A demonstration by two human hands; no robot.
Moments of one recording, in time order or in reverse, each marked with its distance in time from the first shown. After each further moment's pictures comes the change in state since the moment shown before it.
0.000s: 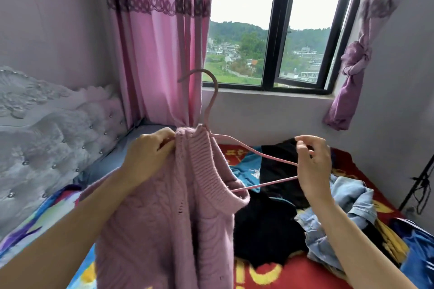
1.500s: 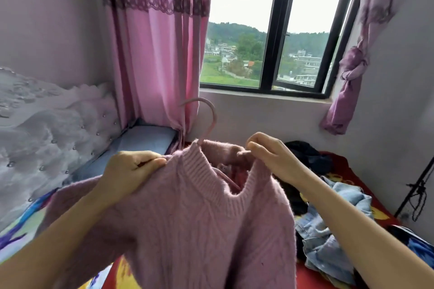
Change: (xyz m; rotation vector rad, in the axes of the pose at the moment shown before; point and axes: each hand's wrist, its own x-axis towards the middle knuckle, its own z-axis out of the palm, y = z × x) left_hand -0.008 -0.035 -0.003 -0.155 -0.044 0.066; right_hand 0.023 -0.048 0.040 0.016 -0.902 -0.132
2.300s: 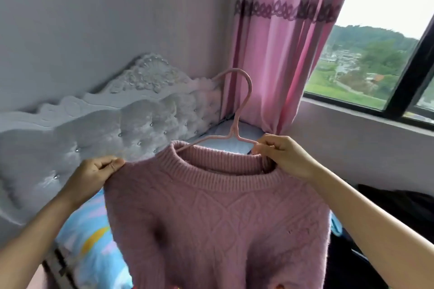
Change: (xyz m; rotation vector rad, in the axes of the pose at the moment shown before) left_hand -0.175 -0.026 -0.152 -0.010 0.414 -0.656; right_hand 0.066 -0.063 0.090 0.087 -0.426 -0.208
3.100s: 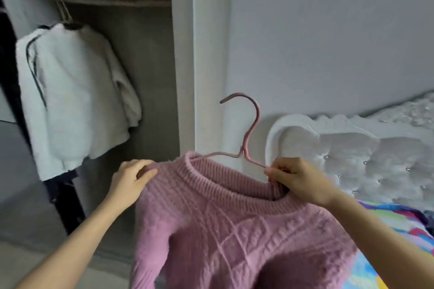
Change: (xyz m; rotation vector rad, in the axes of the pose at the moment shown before) left_hand -0.425 0.047 -0.296 0.788 0.883 -0.609; right_hand -0.052 -0.306 0.290 0.311 -0.712 -0.615
